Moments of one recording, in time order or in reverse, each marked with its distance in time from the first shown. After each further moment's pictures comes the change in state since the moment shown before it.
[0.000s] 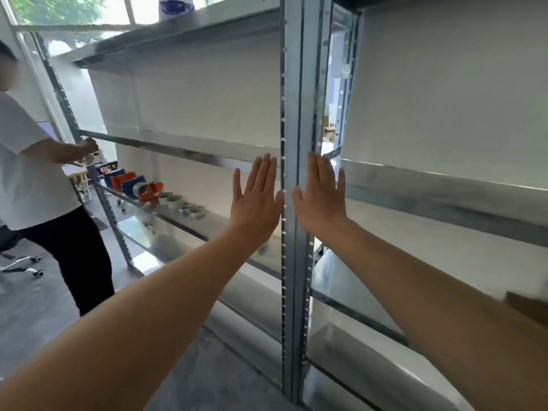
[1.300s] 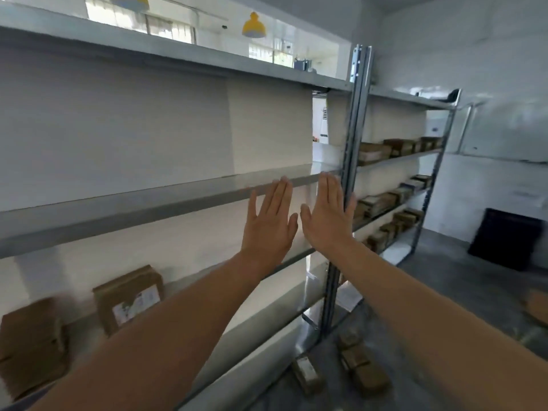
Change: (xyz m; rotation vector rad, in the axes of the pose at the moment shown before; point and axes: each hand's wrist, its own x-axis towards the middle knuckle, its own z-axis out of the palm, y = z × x) left_hand -0.330 0.761 -0.321 -0.912 0.168 1.067; right_hand -0.557 0.430 -0.577 -0.810 0.335 1.074
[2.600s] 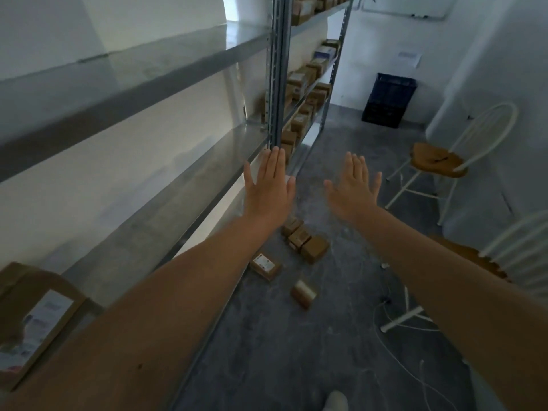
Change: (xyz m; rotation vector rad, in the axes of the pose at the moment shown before) left_hand 0.007 0.001 0.238 -0.572 -0.444 0.184; right_hand -0.024 0.099 0.167 -0.232 -0.321 0.615
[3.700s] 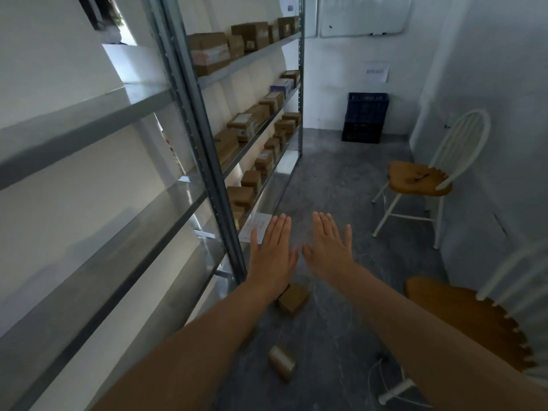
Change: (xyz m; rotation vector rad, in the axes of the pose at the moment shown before) left_hand 0.157 0.188 0.197 0.101 -0.150 0.123; right_hand 0.183 0.229 0.046 0.032 -0.101 -0.109
